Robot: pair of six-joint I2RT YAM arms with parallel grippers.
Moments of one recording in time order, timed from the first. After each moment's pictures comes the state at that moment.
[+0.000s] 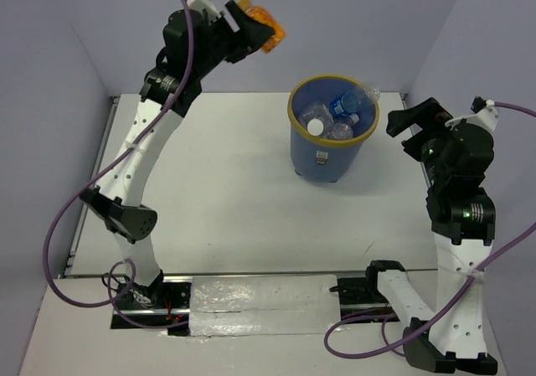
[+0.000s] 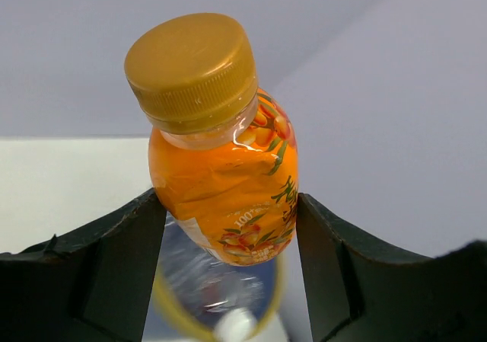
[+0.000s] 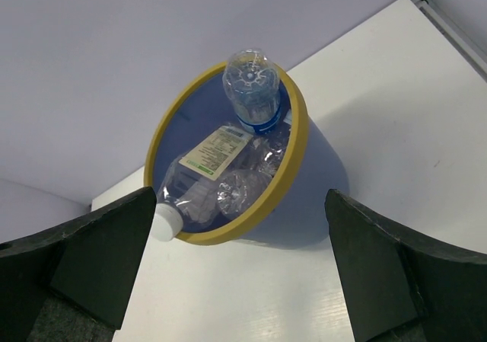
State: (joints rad) left arm -0.46 1.80 2.22 -0.43 0.09 -0.77; right arm -0.06 0.83 1.40 -0.73 0.06 0.61
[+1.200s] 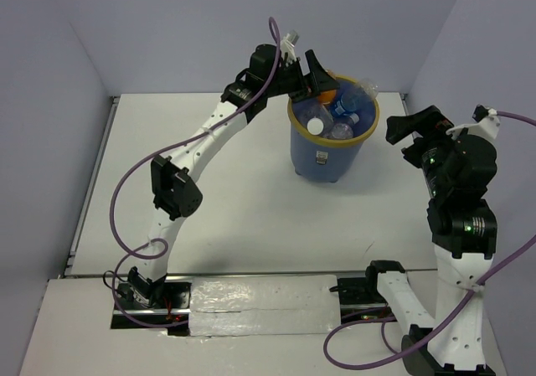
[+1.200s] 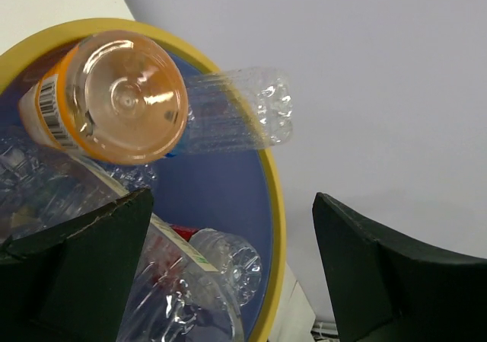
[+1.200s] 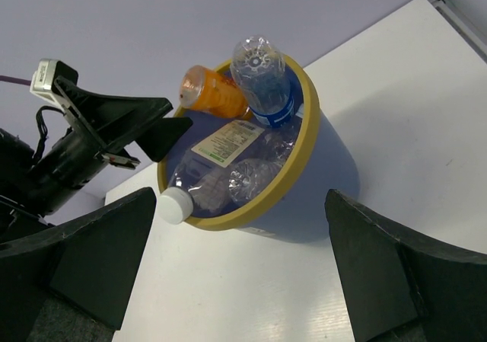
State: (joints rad) left arm -0.63 2.26 2.44 -0.32 0.43 -0.88; right arm -0.06 0.78 1.37 -0.73 0.02 0.63
